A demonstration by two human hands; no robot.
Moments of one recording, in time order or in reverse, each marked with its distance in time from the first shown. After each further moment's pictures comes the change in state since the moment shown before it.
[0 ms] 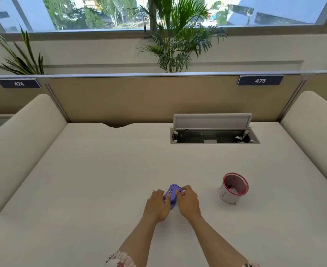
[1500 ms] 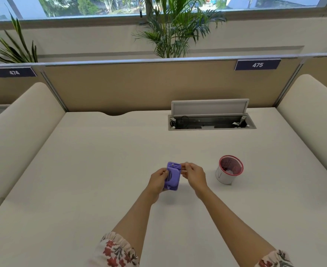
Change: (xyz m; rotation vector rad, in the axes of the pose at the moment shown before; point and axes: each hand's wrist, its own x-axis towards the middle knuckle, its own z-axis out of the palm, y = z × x) left_hand -0.011 0.024 -0.018 -0.884 -0.118 -0.099; right_hand -0.004 -0.015 -0.041 0.463 0.007 0.053
